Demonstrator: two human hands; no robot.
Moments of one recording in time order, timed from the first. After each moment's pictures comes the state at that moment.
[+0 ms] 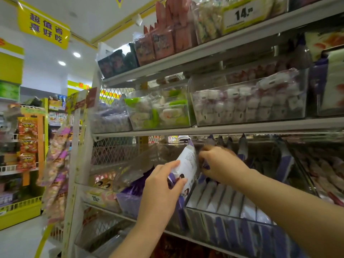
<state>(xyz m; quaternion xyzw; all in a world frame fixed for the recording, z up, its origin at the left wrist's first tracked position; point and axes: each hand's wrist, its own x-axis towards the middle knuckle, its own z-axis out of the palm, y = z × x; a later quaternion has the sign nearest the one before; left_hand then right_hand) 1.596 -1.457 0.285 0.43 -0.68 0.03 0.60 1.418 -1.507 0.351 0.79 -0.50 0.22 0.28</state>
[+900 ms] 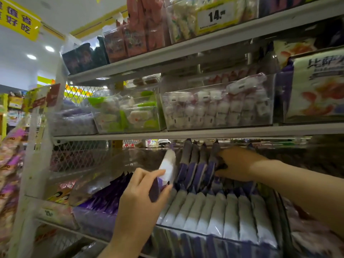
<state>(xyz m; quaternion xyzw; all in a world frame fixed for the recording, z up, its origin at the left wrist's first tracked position) 1.557 -1.483 0.281 0.33 -0.68 0.20 0.62 1.309 -1.505 0.381 0.76 -0.61 0.10 0.20</state>
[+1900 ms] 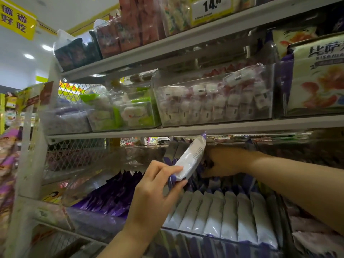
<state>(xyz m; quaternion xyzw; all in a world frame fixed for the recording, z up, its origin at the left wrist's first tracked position) 1.531 -1.506 0.283 0.19 -0.72 0.23 0.63 1.317 -1.537 0.378 0.83 -0.51 0.13 0.19</state>
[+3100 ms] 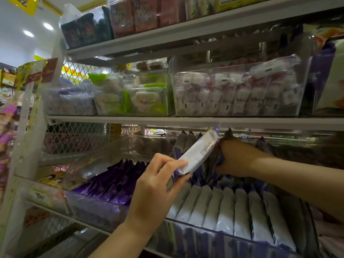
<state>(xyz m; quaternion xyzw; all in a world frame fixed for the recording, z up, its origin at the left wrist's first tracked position) 1.543 -1.516 0.272 0.20 -0.71 0.21 0.64 1.328 -1.530 0.372 0.75 -0.61 0.15 0.20</state>
